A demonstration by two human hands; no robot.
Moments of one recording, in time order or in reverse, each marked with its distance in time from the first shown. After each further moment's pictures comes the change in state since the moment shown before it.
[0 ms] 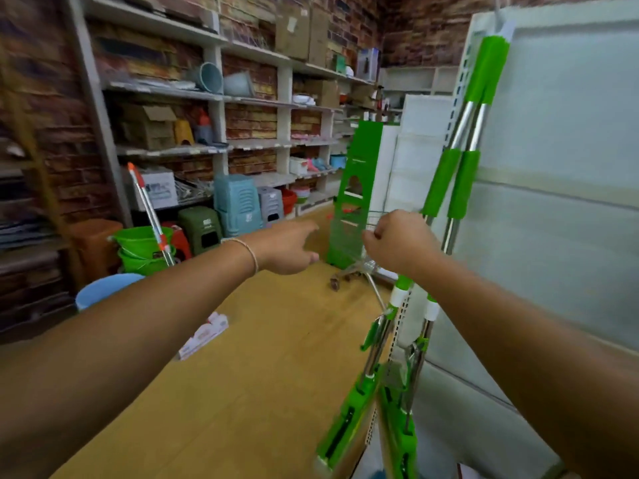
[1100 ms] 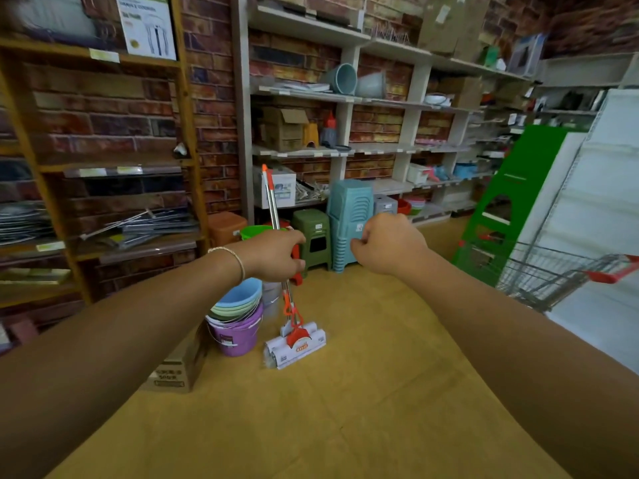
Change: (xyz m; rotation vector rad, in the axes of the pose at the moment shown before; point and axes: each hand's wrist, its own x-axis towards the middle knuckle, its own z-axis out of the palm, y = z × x) left_hand 0.030 -0.367 -0.013 0.007 0.016 -0.455; right_hand 0.237 -0.282 0.201 0.164 -0.172 -0.338
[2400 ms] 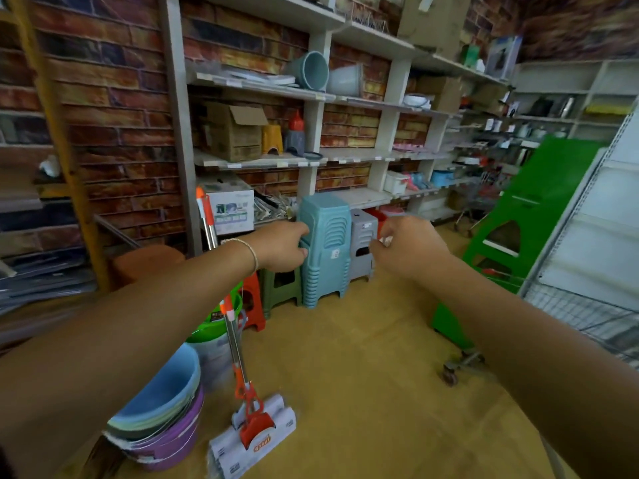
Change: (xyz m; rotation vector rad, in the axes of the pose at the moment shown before) left_hand 0.540 -0.095 -0.011 -0.022 0.039 0.106; right_hand 0.455 0.161 0.116 -0.039 0.036 0.136
